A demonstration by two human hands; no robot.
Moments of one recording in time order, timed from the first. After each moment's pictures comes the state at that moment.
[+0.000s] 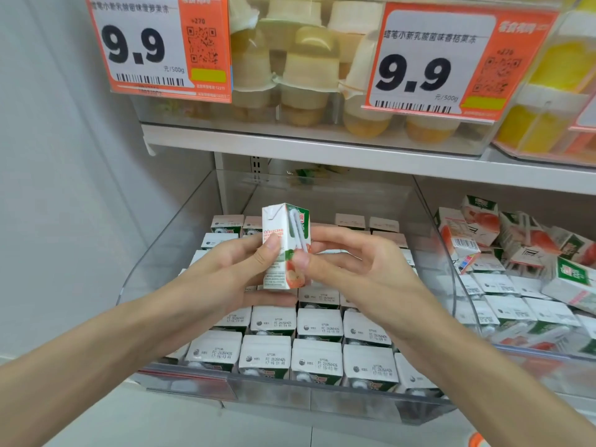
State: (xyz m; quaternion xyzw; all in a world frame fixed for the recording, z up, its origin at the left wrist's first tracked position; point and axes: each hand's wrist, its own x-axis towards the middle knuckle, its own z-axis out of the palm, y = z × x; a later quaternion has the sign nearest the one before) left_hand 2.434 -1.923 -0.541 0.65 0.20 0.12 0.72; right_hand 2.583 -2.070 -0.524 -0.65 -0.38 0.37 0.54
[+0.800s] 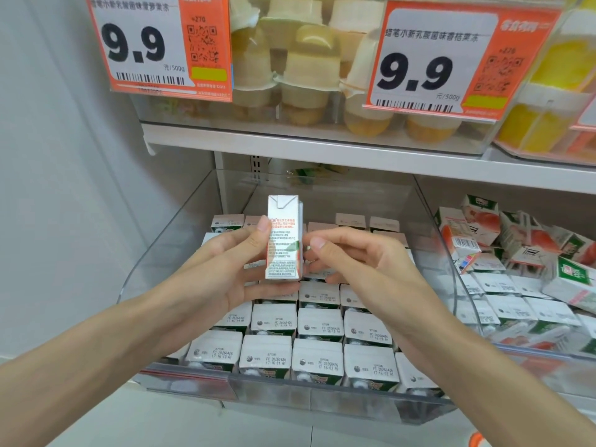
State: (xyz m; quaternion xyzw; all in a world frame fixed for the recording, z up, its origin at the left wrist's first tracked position) left_hand 2.437 -1.921 -0.540 0.57 0.25 0.18 0.76; right_hand 2.588 -2.067 -0.529 -0.65 -0.38 0.33 0.56
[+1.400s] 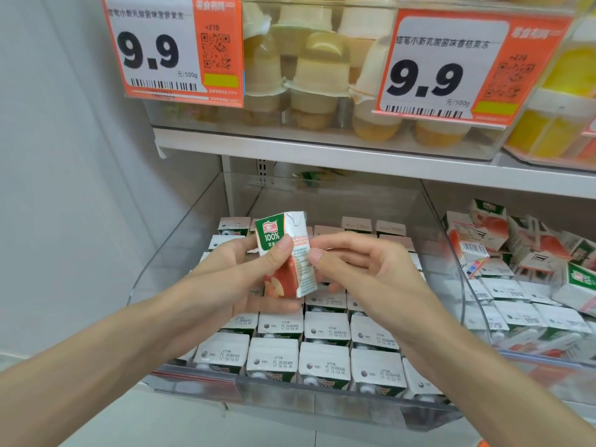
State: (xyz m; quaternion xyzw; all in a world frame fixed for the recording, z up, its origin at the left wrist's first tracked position) left_hand 2.435 -1.924 -0.539 0.60 0.25 0.15 0.74; right_hand 2.586 -2.063 -0.532 -0.65 -0.38 0.34 0.57
